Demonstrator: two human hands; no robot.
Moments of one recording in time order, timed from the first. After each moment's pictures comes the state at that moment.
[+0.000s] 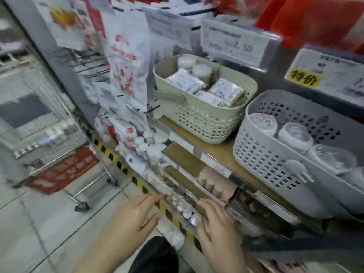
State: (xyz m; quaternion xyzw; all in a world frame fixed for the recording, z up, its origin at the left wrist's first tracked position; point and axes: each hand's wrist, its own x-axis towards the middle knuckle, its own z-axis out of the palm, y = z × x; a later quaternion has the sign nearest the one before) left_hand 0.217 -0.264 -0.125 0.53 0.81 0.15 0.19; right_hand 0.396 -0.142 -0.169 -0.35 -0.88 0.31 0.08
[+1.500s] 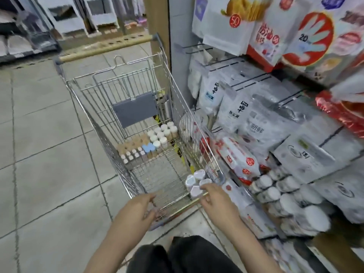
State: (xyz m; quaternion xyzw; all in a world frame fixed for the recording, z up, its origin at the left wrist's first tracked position) left_hand -0.362 -0.523 -0.212 0.27 0.91 0.20 0.24; right_hand -0.261 -0.305 -0.263 -0.24 -0.91 0.34 -0.04
